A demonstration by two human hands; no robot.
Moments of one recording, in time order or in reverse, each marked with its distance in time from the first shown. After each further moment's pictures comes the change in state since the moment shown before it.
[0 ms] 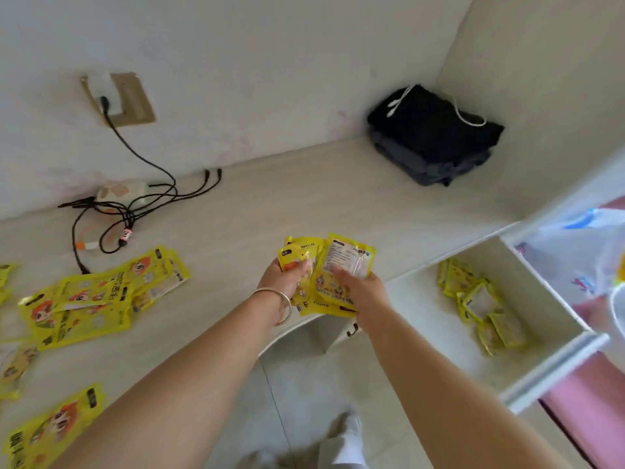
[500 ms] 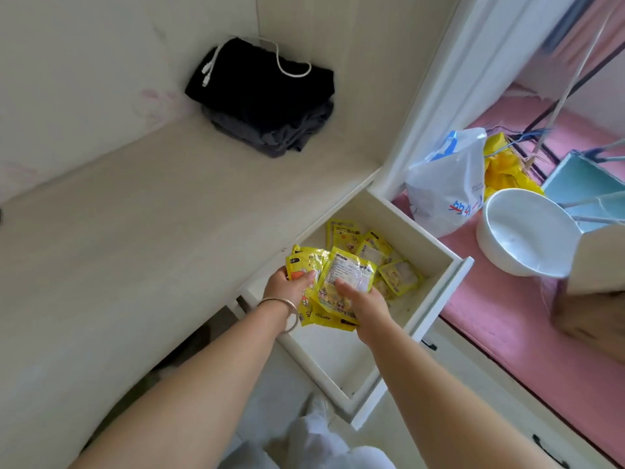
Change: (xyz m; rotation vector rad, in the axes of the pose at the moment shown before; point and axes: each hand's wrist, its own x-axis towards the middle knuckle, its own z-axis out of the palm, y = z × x) left_hand 0.009 -0.049 0.274 0.318 -0.287 -0.110; right_hand 0.048 0.035 -0.260 0.373 0.276 0.154
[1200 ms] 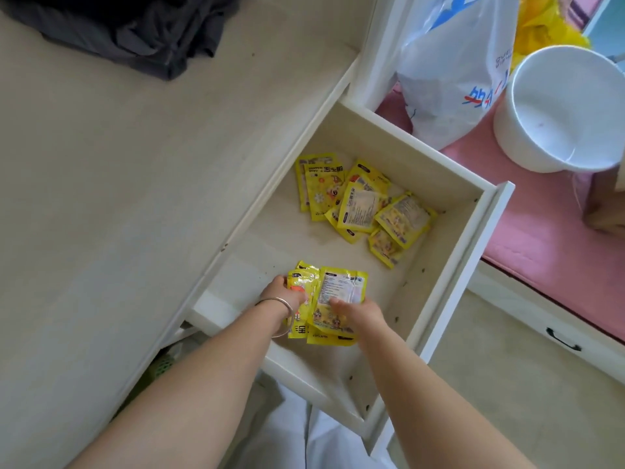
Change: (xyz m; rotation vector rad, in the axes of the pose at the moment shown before) left_hand 0.130 -0.088 0.053 0.631 -0.157 -0.361; right_hand 0.121 0.096 -0.030 -0.182 0.206 0.414
